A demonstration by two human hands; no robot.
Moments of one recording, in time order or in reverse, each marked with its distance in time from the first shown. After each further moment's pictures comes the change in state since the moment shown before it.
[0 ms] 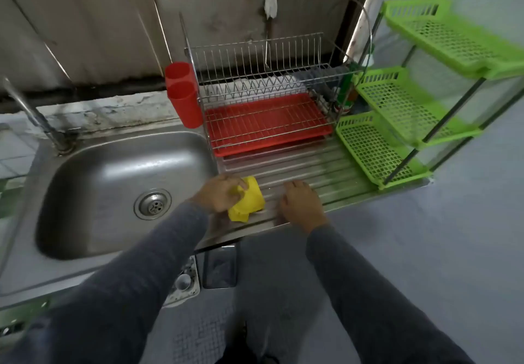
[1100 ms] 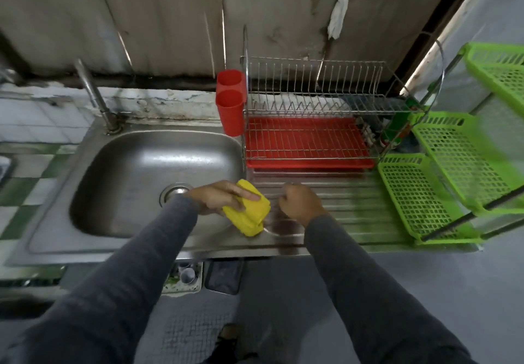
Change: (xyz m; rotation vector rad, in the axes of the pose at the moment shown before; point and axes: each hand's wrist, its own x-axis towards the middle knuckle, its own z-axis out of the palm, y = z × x) left_hand -0.030 -0.007 -0.050 -0.877 -0.210 -0.386; right_hand 0.074 -0.049 -0.022 0.030 -0.143 -0.196
